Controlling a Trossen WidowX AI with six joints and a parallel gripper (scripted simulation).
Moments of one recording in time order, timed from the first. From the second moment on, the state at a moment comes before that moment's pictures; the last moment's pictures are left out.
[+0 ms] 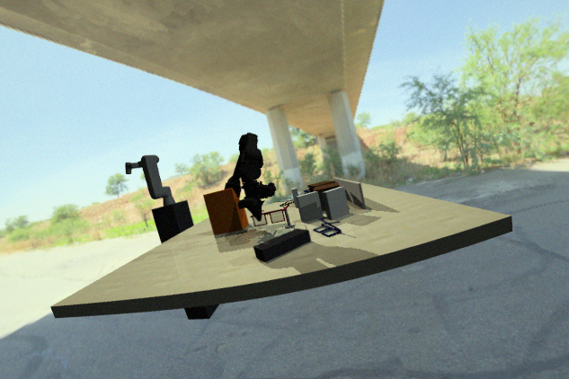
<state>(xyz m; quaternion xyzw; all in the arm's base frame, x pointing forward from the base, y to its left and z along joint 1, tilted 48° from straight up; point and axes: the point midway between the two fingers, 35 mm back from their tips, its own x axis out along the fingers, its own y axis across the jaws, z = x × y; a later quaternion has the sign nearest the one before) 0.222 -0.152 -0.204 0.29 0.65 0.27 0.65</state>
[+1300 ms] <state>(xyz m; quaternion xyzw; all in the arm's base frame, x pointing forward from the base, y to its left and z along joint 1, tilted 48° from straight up) 0.225 -0.150 -0.204 0.29 0.65 0.27 0.64</state>
